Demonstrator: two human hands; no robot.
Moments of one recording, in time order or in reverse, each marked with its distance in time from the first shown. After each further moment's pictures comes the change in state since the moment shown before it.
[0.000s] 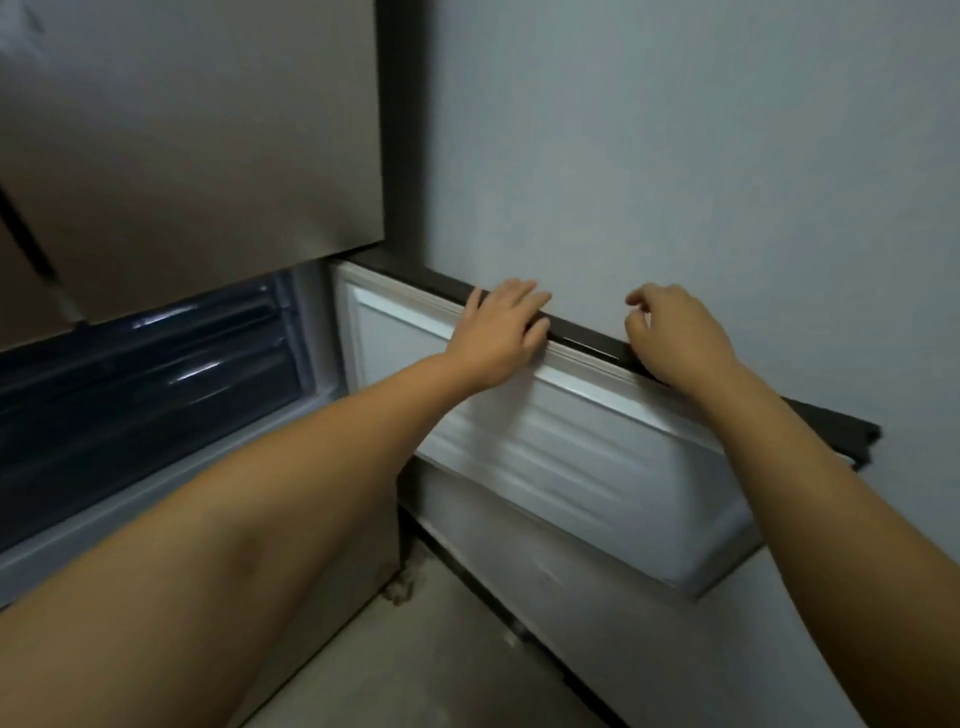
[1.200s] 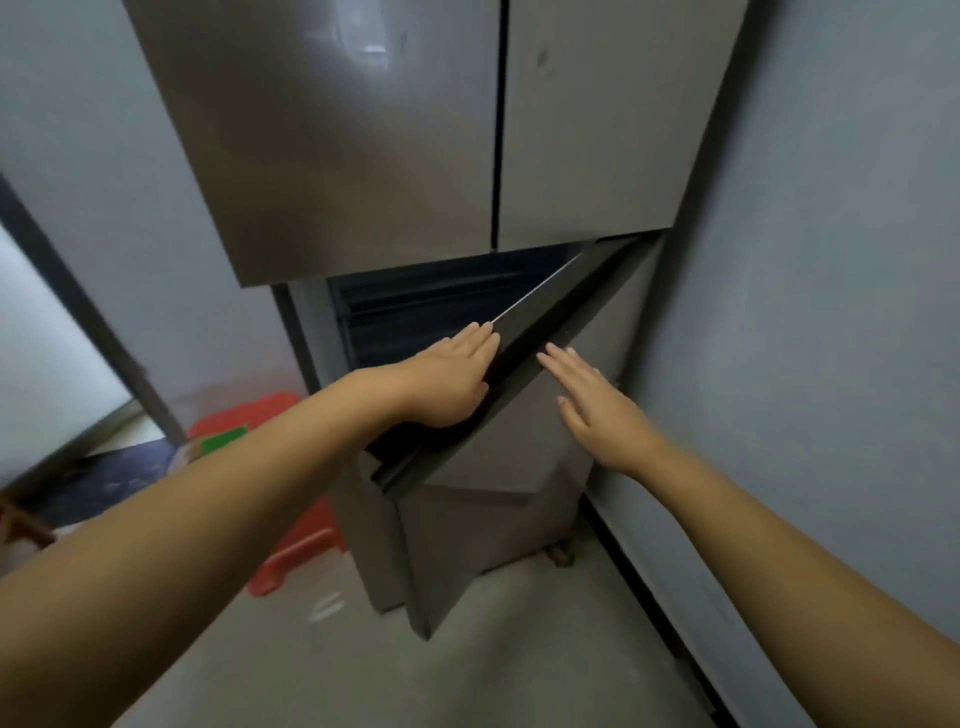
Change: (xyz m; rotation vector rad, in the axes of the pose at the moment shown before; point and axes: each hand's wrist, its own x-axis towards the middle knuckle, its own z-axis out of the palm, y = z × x) left_hand -0.329 -0.046 -0.198 0.292 -0.455 -0.482; right_hand -0.201 -0.226 0.095 0.333 -0.362 -0.806
